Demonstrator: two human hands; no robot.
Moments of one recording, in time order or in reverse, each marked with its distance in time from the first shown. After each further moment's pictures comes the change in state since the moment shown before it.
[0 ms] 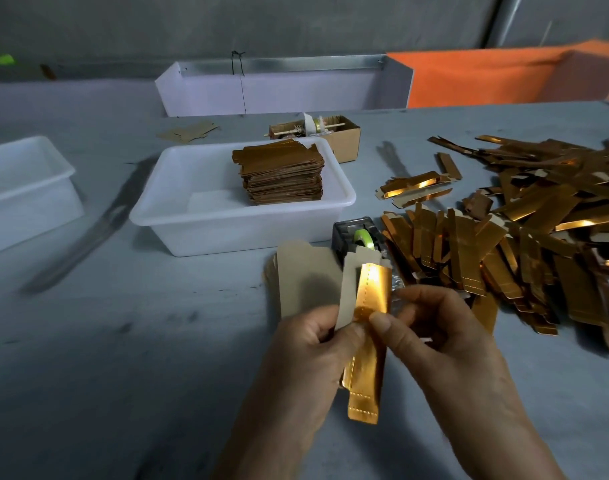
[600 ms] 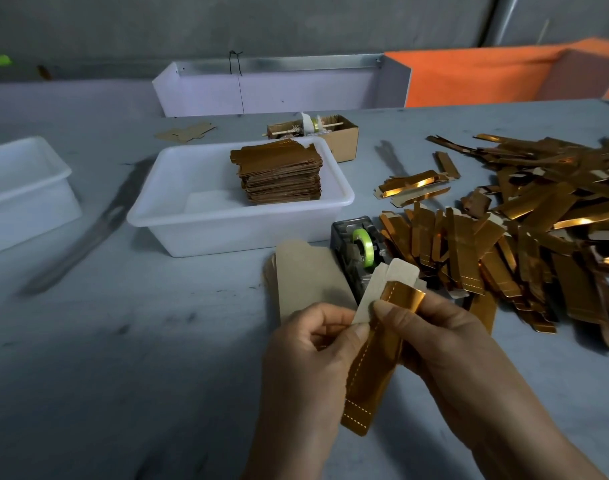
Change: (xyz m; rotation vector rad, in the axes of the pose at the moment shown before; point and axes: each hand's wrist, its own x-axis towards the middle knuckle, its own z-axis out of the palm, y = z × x) left_hand -0.004 -0.006 0.012 0.055 0.300 0.033; right_hand 0.013 0.000 -0.002 0.337 -0.146 0.245
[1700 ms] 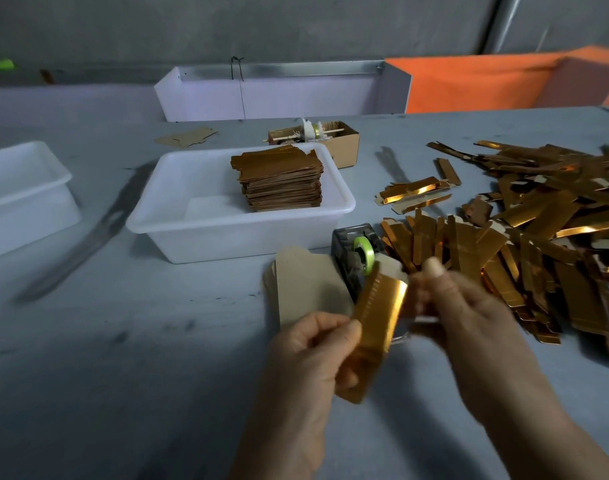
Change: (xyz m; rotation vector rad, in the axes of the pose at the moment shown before) left_hand 0.010 0.005 0.001 -0.378 -0.082 -0.294; right_hand 0.013 -0.013 -0.012 -0.184 0.183 -0.093
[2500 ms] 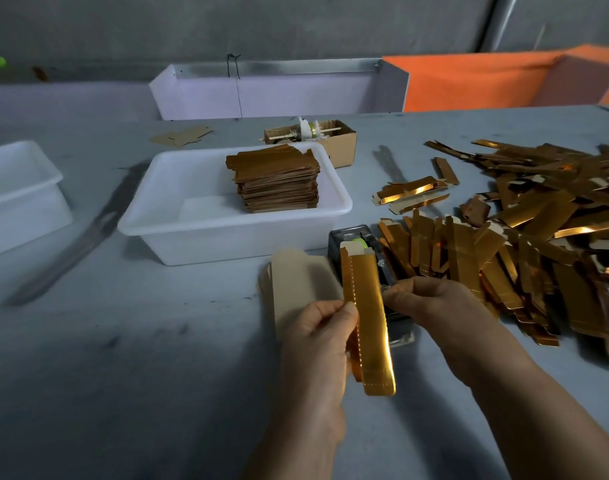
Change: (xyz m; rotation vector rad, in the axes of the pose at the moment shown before) left_hand 0.021 -0.010 0.020 -0.054 0.079 -0.023; right_hand 0.044 0.013 -0.005 -0.274 -0.136 0.126
